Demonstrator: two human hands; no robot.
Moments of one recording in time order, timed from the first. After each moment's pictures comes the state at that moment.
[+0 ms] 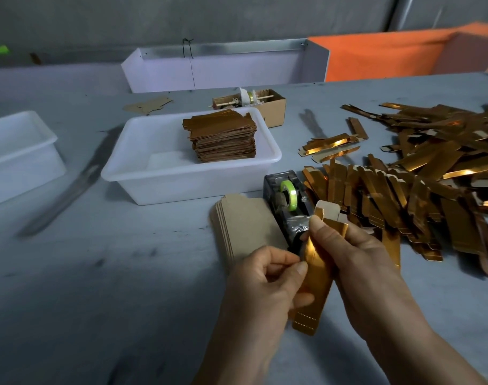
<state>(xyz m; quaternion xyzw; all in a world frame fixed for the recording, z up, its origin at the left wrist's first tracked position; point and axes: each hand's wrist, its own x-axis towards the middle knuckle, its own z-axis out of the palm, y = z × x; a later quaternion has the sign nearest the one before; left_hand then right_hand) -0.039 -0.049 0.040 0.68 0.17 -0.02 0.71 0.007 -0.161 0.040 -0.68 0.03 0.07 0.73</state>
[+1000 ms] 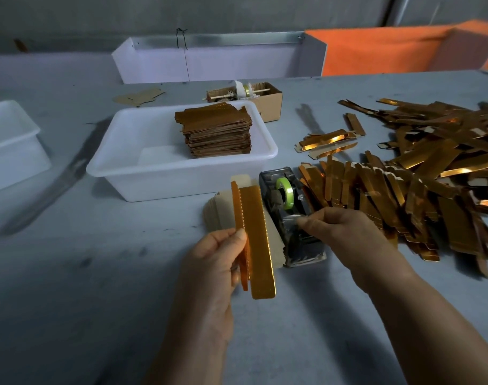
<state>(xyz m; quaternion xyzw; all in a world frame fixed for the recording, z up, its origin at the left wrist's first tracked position) -0.019 -0.013 0.030 0.57 0.27 0.07 0.77 0.060 -0.174 0.033 -0.84 0.01 0.13 0.53</state>
